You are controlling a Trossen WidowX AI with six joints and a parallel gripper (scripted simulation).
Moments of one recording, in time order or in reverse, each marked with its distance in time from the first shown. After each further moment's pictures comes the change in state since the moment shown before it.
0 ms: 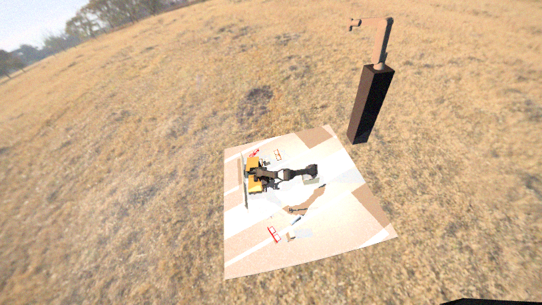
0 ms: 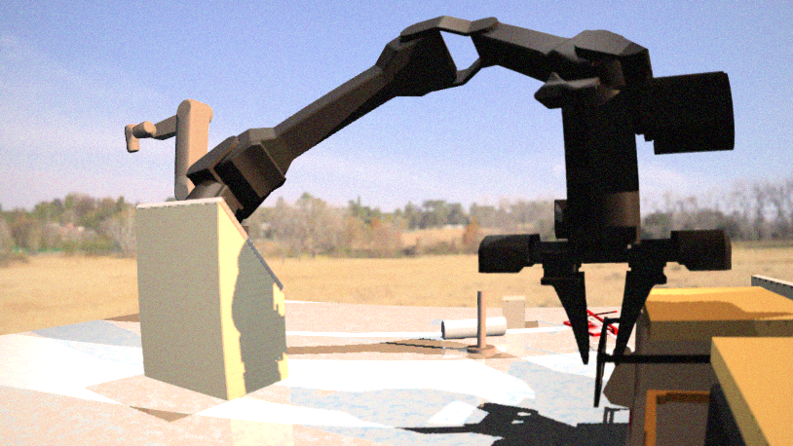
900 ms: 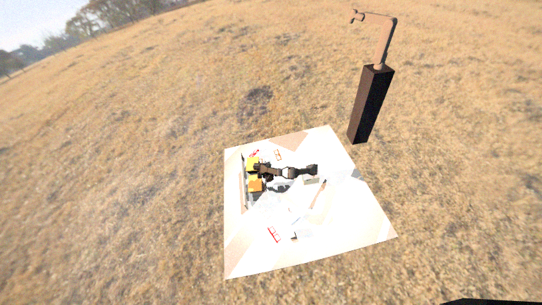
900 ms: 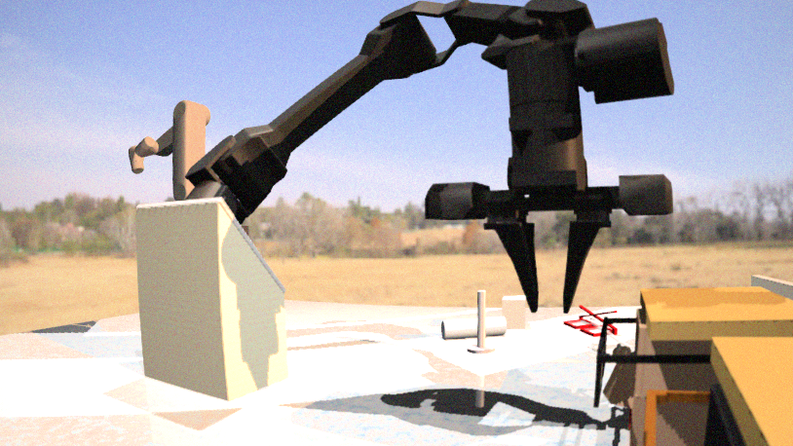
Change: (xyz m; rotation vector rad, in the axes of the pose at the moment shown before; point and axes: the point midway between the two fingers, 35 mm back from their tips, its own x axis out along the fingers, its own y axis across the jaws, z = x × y) arm -0.040 0.042 0.000 0.007 0.004 0.006
